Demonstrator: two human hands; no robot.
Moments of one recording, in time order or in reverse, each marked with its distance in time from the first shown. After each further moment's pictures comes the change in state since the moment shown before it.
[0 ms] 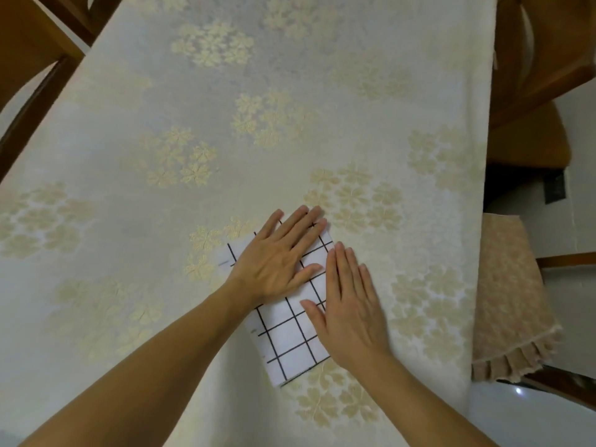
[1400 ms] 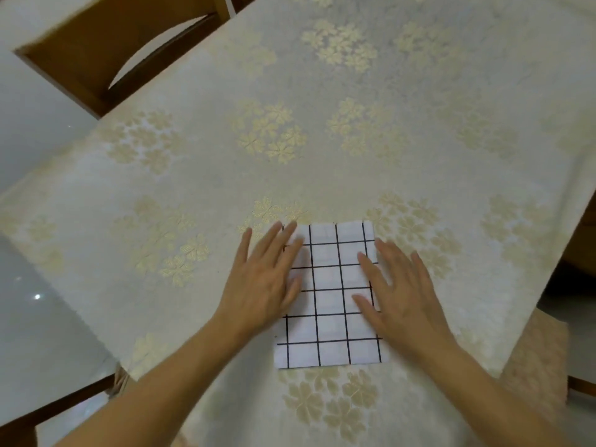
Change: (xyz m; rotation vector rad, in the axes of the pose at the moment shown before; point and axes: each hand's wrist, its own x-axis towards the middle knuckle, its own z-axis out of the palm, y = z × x) left_hand -0.100 0.041 -0.017 -0.110 0.172 -0.648; right_hand 0.058 0.054 -0.054 -0.105 -0.007 -0.567
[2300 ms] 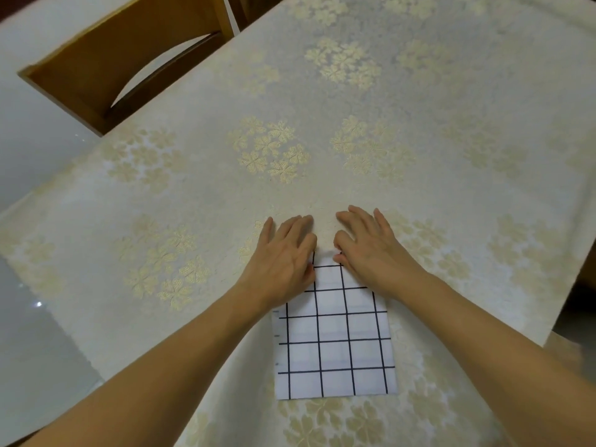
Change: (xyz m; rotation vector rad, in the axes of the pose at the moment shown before) left_hand 0.076 -0.012 0.004 -0.036 0.004 0.091; right_hand 0.126 0.010 -0.009 -0.046 -0.164 -0.218
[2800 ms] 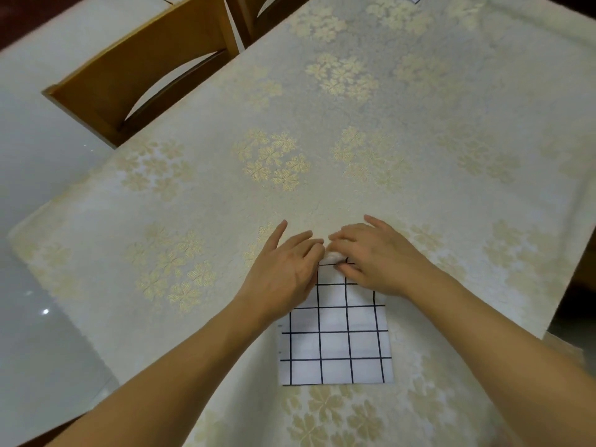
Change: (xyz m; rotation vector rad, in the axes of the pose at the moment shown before) left_hand -0.015 0.011 -0.022 0.016 0.162 0.114; right_hand -0.008 -0.003 -0.043 0.067 0.017 -0.110
